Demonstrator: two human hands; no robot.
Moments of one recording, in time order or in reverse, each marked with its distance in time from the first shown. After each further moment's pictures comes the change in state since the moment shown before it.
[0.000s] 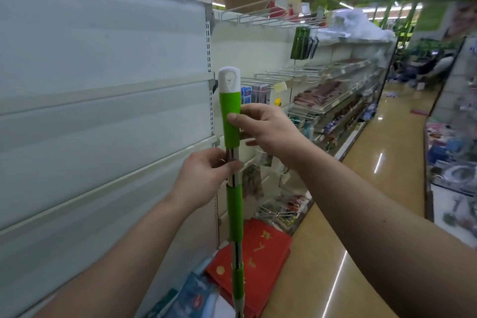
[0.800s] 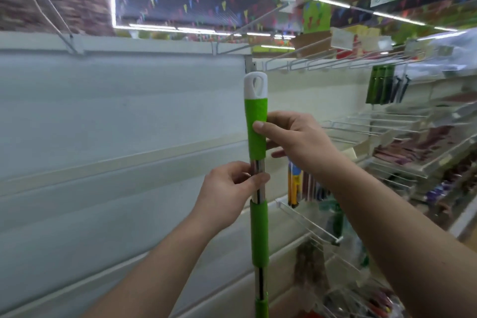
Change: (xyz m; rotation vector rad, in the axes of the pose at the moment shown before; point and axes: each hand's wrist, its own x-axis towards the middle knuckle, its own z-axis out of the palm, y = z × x) left_hand 0.230 0.010 0.027 0.035 0.238 0.010; right_hand 0.248 0.053 -0.081 0.137 -0.123 -0.242
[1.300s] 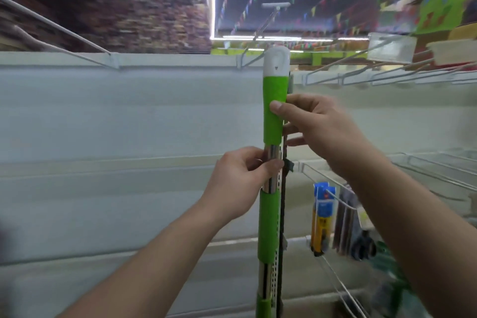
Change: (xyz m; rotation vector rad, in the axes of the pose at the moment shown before) left_hand 0.081 0.051 0.076 0.137 0.317 0.014; right_hand 0.108 0.040 -0.092 0.209 -0.220 -0.195
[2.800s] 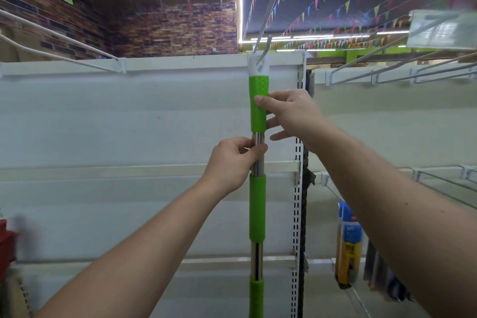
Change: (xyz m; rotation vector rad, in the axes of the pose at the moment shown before) left_hand 0.091 -0.049 -0.012 0.182 0.173 -0.091; right_hand 0.105 0.048 0.025 0.054 -0.121 0.083
